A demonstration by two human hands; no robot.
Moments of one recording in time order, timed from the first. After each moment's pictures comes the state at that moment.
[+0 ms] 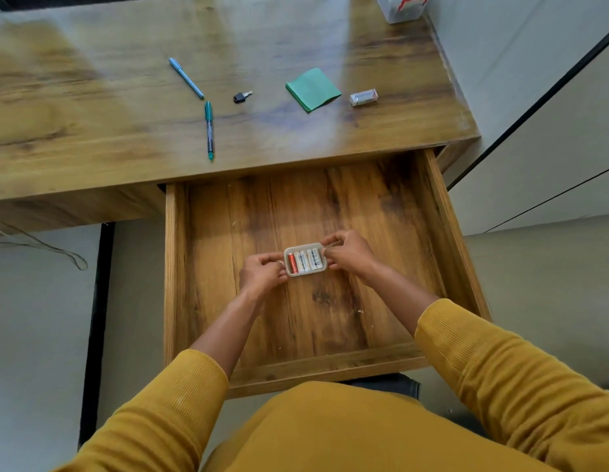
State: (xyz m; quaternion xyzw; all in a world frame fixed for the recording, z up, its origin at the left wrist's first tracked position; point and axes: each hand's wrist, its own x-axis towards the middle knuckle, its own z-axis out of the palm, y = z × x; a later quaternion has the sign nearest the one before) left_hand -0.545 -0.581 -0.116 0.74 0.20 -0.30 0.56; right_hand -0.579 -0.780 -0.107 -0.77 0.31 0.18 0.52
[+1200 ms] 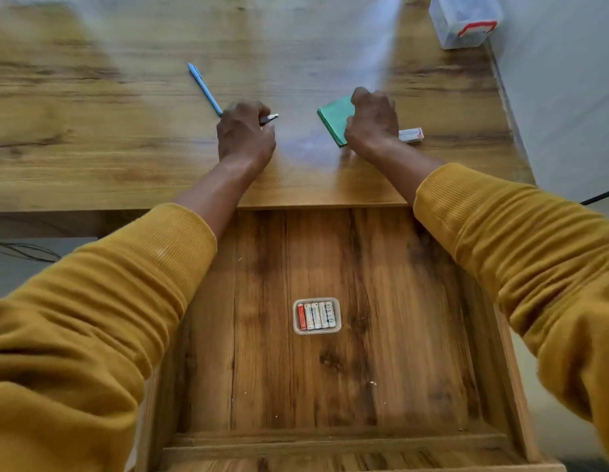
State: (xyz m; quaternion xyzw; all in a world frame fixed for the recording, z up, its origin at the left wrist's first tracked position) left_hand -0.265 -0.645 -0.020 0.95 -0.06 0.04 0.29; right_hand -0.282 -0.859 -0.029 -0.97 0.19 -0.03 0.15
